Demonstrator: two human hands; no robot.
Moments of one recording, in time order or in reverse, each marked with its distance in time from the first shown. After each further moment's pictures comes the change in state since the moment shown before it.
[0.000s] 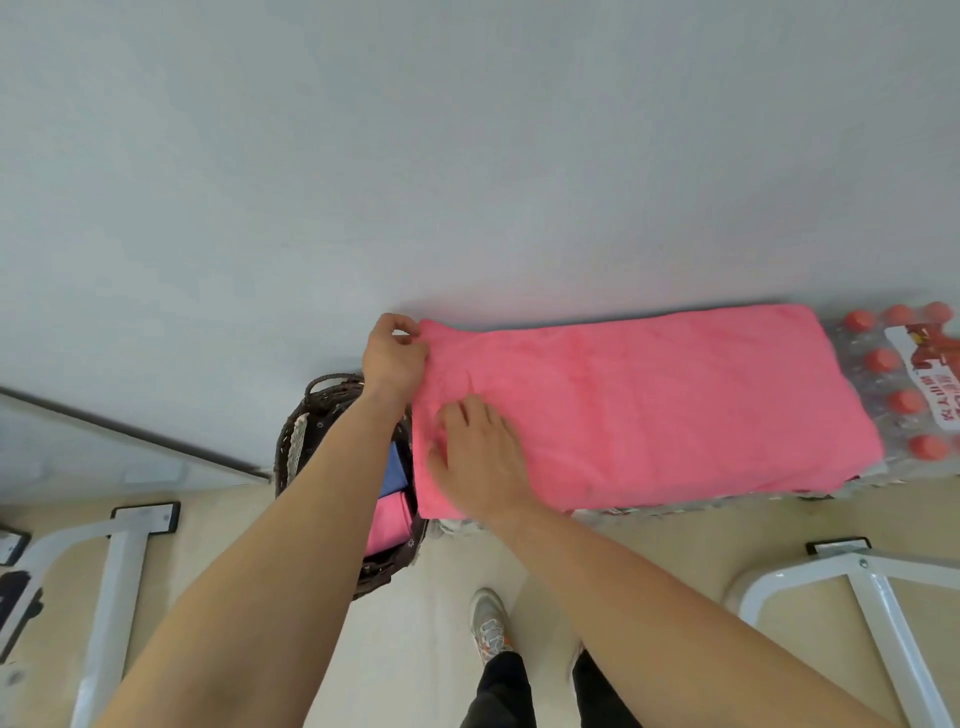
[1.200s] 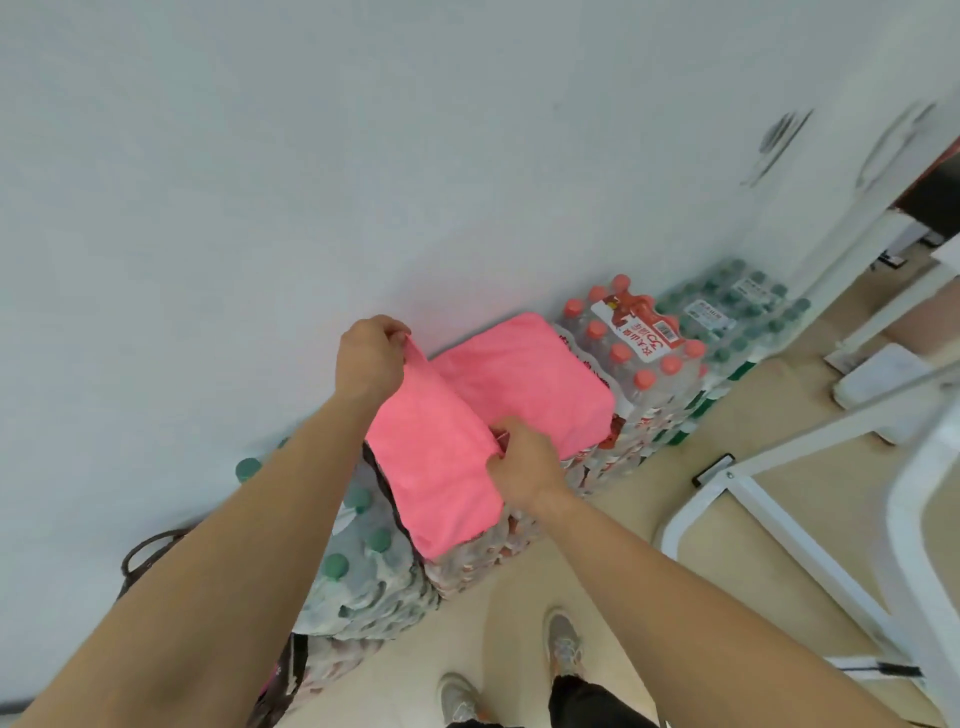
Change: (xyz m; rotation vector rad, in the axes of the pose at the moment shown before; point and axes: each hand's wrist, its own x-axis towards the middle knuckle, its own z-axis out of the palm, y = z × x) left_hand -0.099 0.150 0.189 0.394 -0.282 0.622; right_hand -0.100 0.187 -0.177 0.565 0.076 0.709
